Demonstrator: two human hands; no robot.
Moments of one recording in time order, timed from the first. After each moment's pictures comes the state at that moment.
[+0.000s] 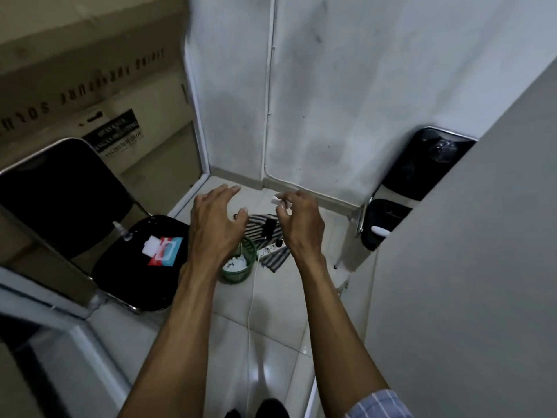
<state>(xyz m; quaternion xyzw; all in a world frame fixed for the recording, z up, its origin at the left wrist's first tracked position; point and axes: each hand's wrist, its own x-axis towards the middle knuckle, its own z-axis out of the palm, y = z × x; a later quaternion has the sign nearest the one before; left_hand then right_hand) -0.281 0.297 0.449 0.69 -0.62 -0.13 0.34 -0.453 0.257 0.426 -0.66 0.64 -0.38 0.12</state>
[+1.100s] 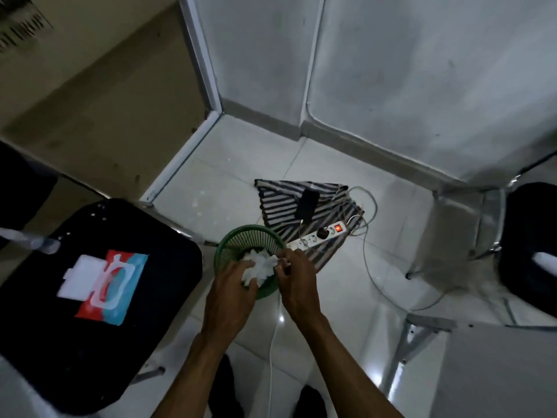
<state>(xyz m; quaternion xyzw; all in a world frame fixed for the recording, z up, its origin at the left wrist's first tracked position) -0.224 0.049 -0.057 0.73 -0.55 -0.33 0.23 -0.377 0.000 -0.060 -0.62 0.61 -0.29 0.41</state>
